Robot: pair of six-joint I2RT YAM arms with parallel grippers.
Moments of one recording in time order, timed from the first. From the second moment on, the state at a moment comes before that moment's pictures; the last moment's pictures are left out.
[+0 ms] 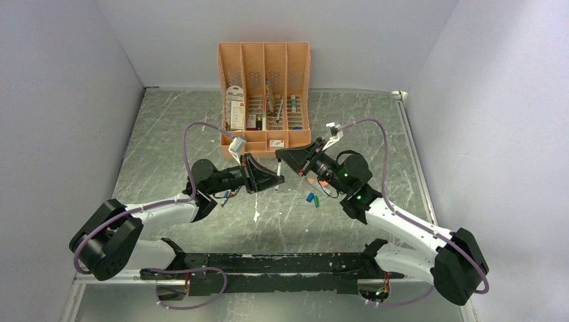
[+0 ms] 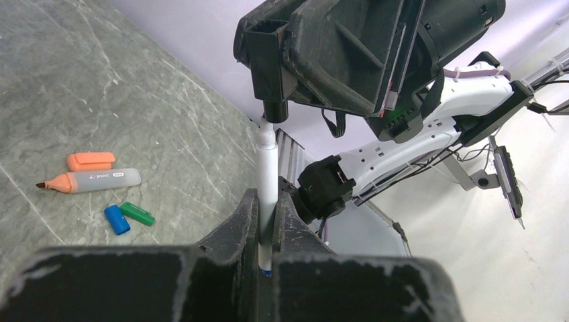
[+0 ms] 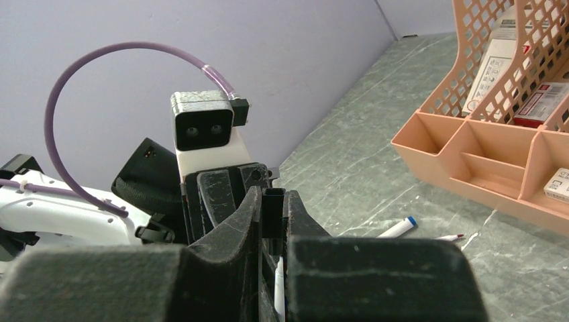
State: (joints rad) left arm -0.68 1.29 0.45 1.05 0.66 -0.85; right arm 0.71 1.05 0.58 0.66 -0.21 0.72
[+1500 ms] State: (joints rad) left arm -0.69 1.28 0.45 1.06 0.66 -0.86; right arm 0.71 1.03 0.56 0.68 -0.19 0.72
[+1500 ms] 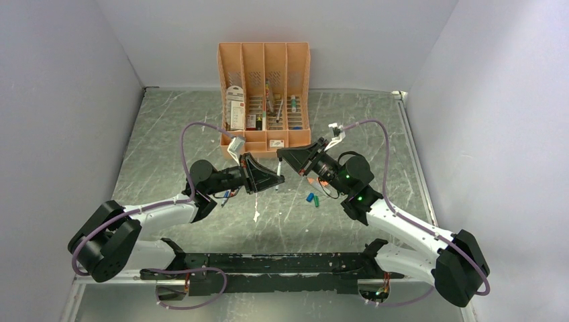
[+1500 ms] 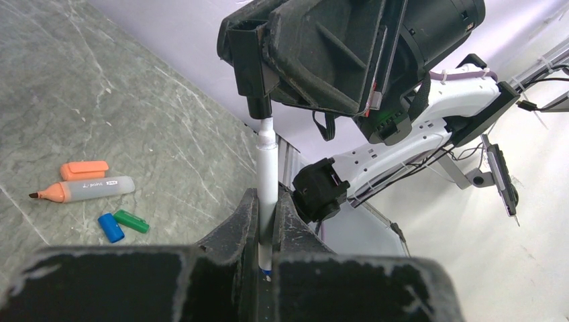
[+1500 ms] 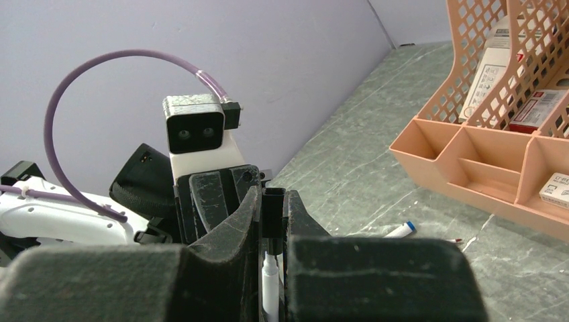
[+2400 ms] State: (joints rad) left arm -0.70 1.28 0.45 1.06 0.66 -0.85; right arm 0.71 1.03 0.56 0.68 -0.19 0.72
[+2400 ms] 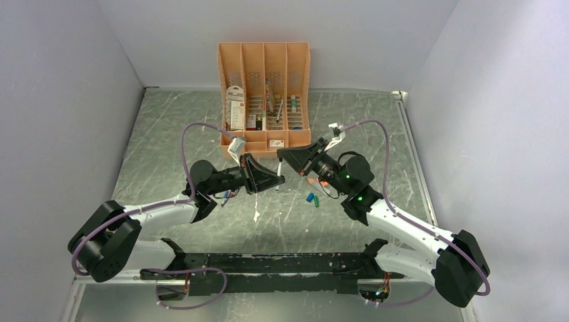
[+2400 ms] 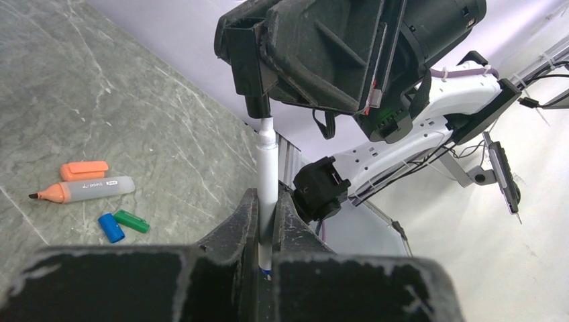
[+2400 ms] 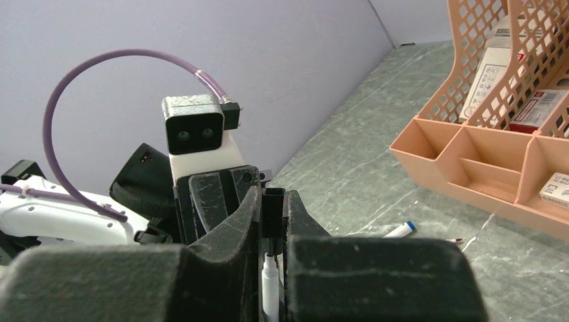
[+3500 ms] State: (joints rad) left arm -0.70 1.28 0.45 1.06 0.64 -0.85; right arm 0.71 1.02 0.51 0.73 -0.20 0.76
